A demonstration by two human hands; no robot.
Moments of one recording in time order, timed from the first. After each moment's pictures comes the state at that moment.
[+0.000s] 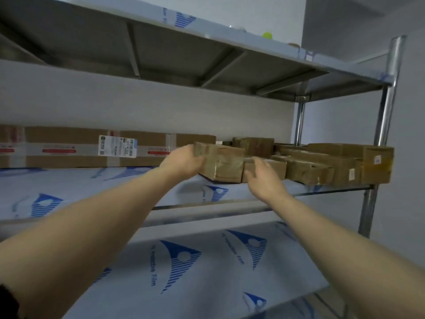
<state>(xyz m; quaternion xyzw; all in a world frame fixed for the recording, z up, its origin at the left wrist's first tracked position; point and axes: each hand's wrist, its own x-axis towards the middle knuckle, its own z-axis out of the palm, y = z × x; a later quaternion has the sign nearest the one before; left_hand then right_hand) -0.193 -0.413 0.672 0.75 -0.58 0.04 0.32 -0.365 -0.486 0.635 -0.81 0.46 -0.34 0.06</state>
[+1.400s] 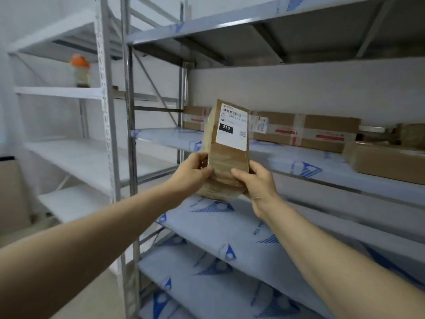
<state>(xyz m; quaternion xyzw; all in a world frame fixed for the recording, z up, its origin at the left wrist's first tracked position) -0.290 -0.239 0.575 0.74 -0.24 0.02 0.63 -0.321 -0.399 0.558 -0.68 0.00 -0.24 0.69</state>
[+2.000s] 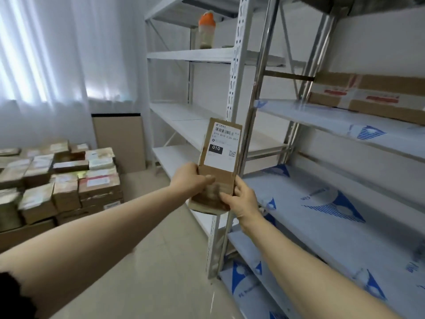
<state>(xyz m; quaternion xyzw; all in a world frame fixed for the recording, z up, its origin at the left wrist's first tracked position) -0.184 0.056 0.475 0.86 0.09 0.09 0.50 -0.172 -0.090 0.430 -0.72 -0.14 0.02 0.68</state>
